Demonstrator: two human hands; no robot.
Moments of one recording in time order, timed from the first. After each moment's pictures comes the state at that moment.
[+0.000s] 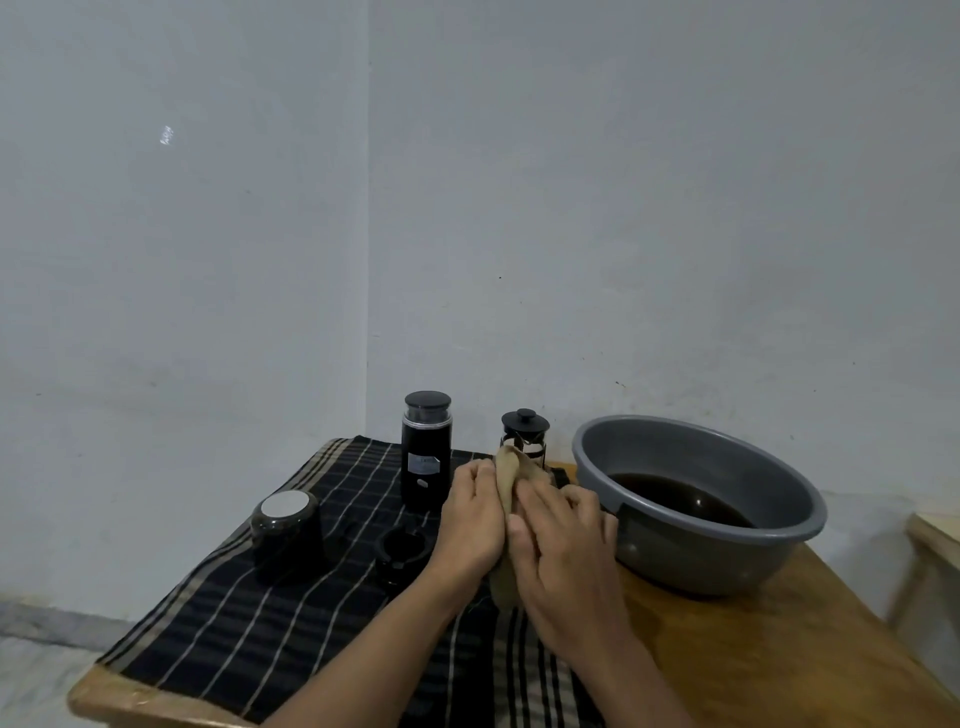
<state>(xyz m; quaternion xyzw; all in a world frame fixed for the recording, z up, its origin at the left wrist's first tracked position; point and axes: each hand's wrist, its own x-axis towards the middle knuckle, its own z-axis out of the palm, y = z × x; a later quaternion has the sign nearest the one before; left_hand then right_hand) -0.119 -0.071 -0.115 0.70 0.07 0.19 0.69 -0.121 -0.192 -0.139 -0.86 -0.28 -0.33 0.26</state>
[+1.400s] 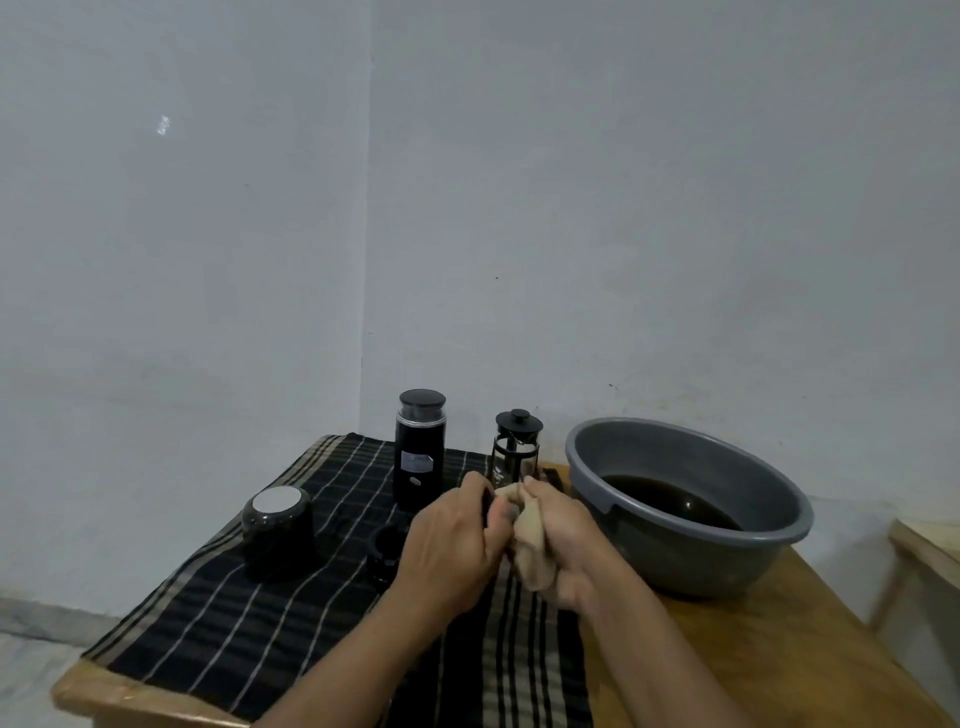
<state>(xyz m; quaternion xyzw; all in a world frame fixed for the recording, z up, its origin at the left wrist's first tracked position) -0.131 -0.055 -0.138 0.88 -0.06 0.36 0.30 -0.094 -0.179 -0.096 -0.63 0.04 0.19 0.75</state>
